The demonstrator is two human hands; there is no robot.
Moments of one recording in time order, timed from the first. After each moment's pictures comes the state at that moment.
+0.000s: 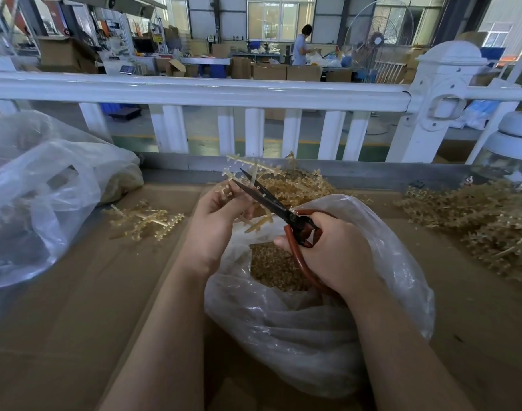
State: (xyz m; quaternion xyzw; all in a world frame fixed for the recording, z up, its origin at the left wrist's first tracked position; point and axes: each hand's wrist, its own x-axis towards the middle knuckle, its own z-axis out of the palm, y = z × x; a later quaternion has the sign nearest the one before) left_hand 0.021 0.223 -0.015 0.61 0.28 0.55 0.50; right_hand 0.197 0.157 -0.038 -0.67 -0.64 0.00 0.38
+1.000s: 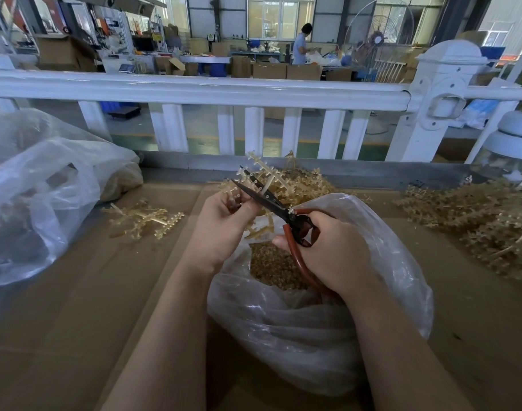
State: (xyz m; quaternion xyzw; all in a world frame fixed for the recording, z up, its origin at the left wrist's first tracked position) left_hand 0.027 0.212 -0.010 0.66 0.28 0.52 0.46; right_hand 0.197 0.155 -0.038 -0.66 -0.64 0.02 0.39
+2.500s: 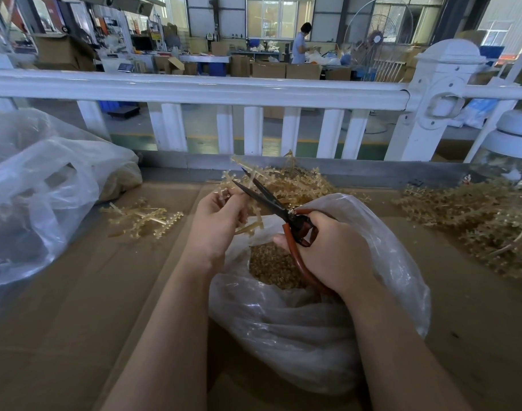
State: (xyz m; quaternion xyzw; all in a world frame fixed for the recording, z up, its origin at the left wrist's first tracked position) left_hand 0.029 0.223 -0.019 0.55 0.39 0.54 0.50; right_hand 0.201 0.157 -0.044 -0.68 -0.64 -0.02 0.36
